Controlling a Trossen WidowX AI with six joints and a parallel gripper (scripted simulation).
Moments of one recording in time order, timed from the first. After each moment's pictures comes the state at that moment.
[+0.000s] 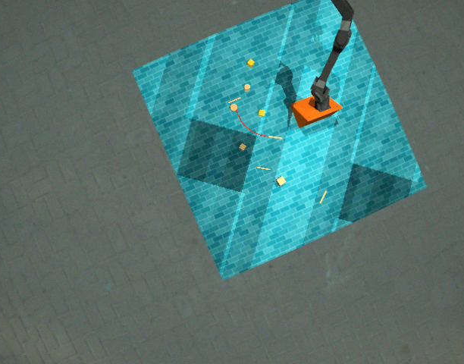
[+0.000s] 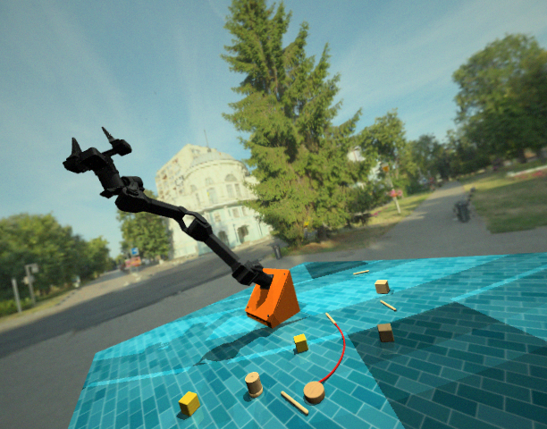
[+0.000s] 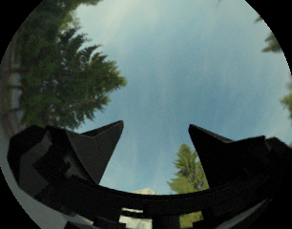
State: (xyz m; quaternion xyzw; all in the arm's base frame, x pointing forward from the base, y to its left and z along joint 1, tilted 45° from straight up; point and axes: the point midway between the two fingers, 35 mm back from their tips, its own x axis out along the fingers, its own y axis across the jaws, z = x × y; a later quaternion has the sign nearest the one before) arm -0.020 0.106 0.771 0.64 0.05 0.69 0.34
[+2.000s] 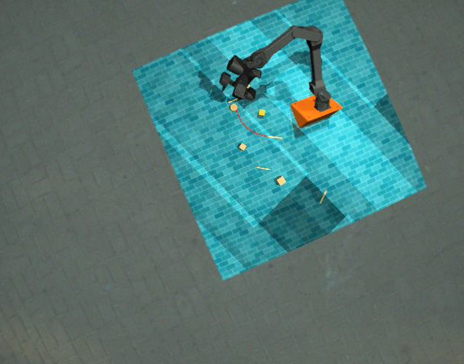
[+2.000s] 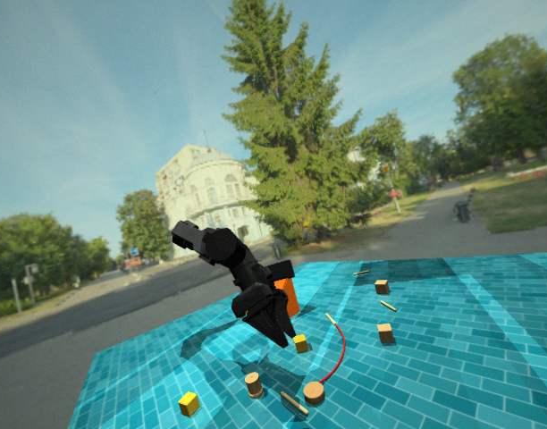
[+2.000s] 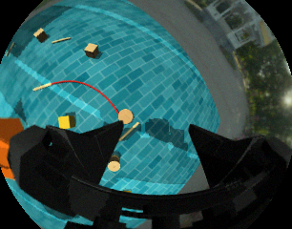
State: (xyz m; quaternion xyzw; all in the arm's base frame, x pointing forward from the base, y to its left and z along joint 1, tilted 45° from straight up) arm 0.398 -0.153 0.197 0.63 -0.49 -0.02 -0.60
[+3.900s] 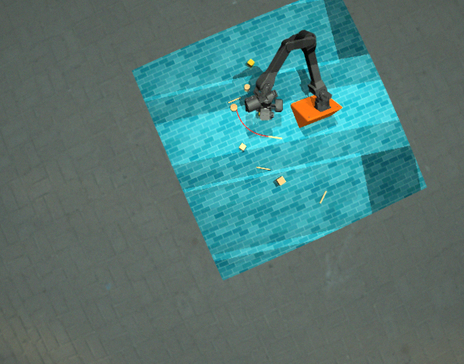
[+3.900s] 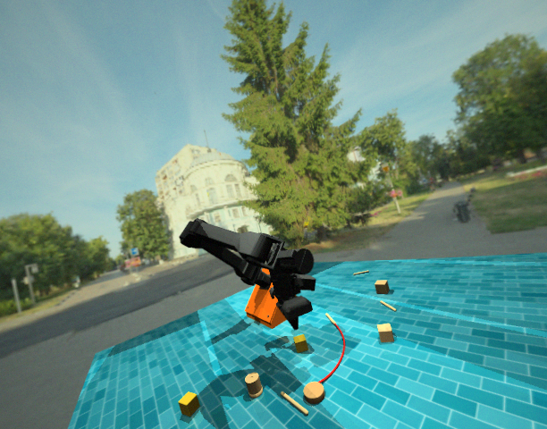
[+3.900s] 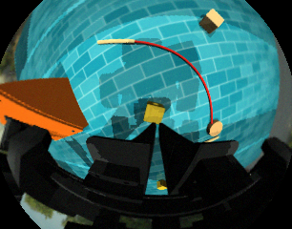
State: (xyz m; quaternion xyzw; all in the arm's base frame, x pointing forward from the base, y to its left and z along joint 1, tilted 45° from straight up) arm 0.281 -0.116 0.064 0.57 -0.70 -0.13 -0.40
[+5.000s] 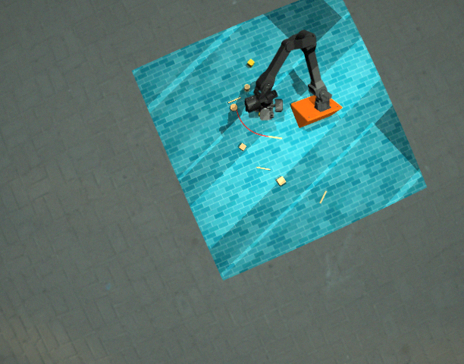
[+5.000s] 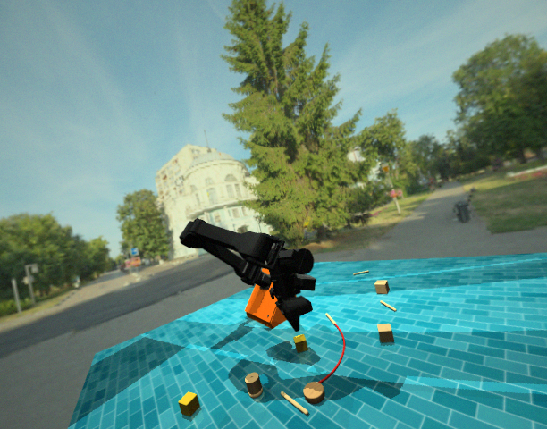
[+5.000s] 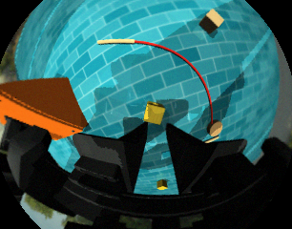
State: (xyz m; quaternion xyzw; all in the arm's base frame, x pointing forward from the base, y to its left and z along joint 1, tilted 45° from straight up) arm 0.281 -0.116 0.064 0.57 -0.70 -0.13 -0.40
